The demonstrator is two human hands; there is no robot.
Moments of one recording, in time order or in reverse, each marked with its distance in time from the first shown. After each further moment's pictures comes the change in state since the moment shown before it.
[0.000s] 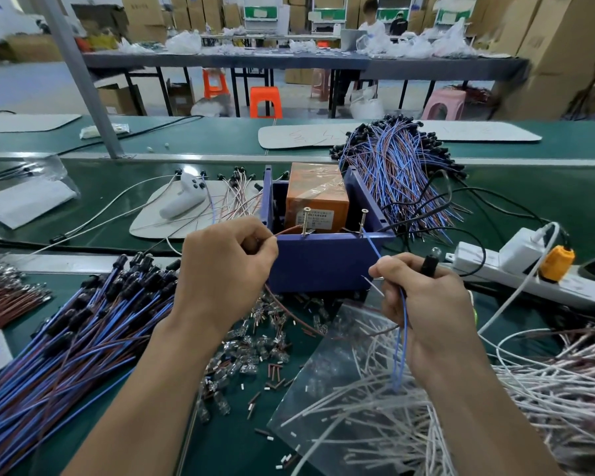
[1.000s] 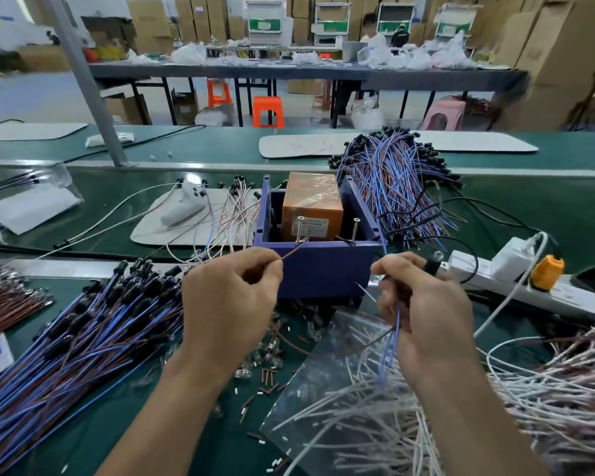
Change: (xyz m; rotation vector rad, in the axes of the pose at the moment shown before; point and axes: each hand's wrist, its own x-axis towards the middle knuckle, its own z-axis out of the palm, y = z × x) left_hand -0.031 0.027 0.002 -0.114 0.085 -0.073; right_hand -0.006 -0.014 0.001 0.157 0.000 -0.008
